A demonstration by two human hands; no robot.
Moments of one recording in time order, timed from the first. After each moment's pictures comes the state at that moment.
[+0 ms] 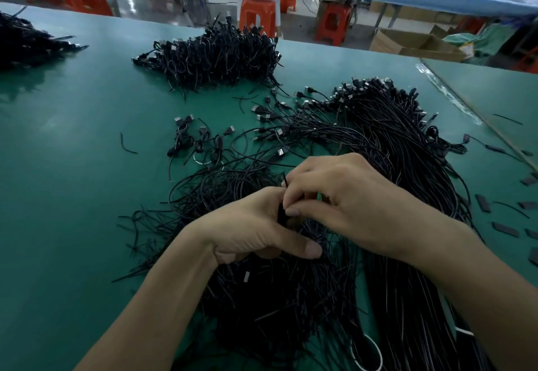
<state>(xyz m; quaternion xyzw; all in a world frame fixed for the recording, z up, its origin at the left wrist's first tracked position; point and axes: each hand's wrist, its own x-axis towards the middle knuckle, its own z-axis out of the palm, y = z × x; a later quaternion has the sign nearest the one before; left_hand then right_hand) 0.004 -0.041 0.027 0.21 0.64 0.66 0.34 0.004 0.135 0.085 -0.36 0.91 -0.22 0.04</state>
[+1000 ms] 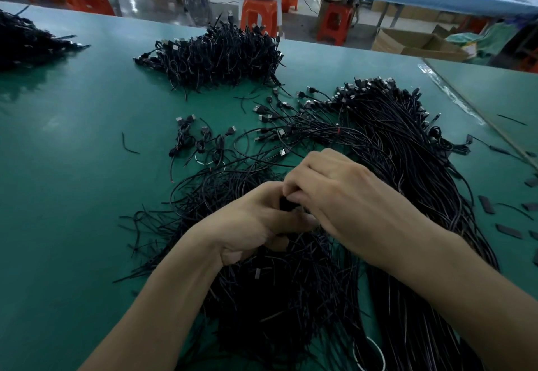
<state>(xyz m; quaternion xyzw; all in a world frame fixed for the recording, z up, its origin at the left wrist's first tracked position) 0.003 -0.038 0.020 0.18 0.63 0.70 0.28 0.014 0.126 0.080 -0.37 0.92 -0.08 -0.07</state>
